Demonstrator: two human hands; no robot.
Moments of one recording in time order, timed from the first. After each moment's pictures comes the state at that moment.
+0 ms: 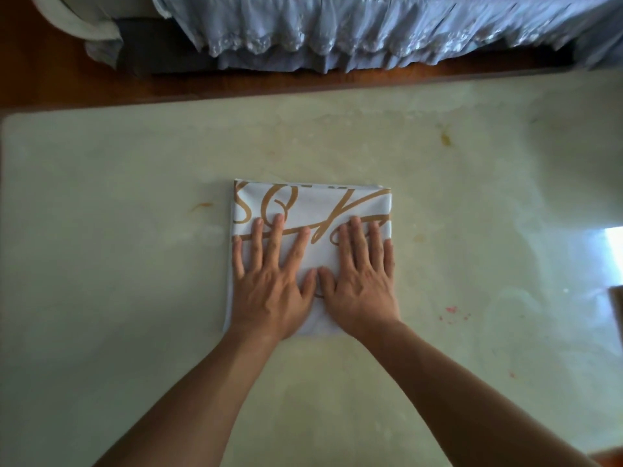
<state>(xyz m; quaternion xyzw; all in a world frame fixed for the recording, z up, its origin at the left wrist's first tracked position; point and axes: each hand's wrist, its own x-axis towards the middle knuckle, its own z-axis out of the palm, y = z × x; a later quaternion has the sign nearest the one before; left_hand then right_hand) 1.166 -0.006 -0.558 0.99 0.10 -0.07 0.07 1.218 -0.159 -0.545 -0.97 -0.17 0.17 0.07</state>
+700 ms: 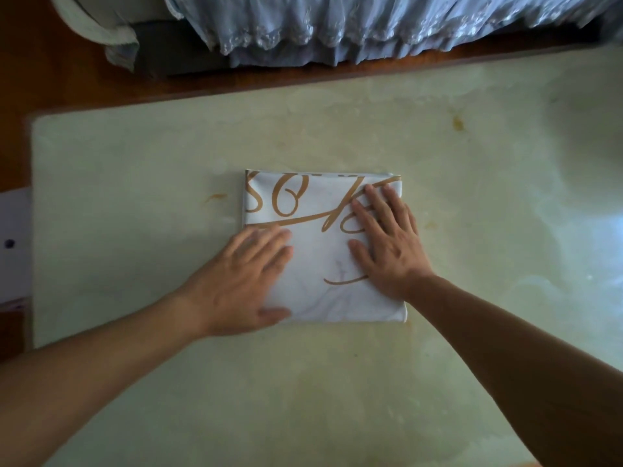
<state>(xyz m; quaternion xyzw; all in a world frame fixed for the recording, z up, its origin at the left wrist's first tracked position) 1.153 0.080 -0.518 0.96 -0.24 -0.14 -0.03 1.273 -0.200 -0.561 -0.94 -0.29 0.12 0.10</state>
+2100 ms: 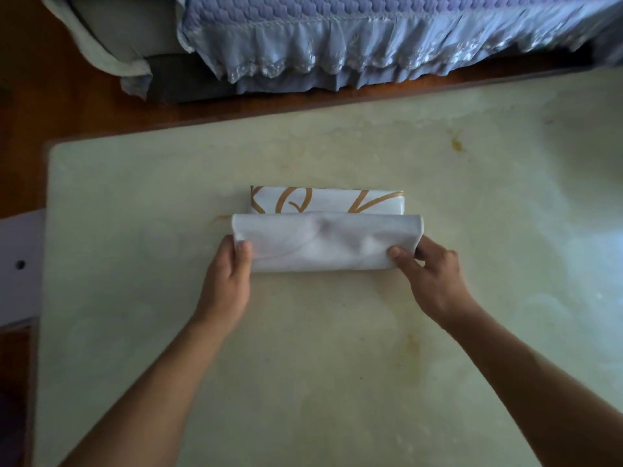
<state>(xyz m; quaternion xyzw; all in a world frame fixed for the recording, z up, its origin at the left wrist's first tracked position) 1.166 0.069 -0.526 0.81 0.29 0.03 0.51 1.267 -0.221 -0.515 -0.89 -0.06 0.15 0.43</state>
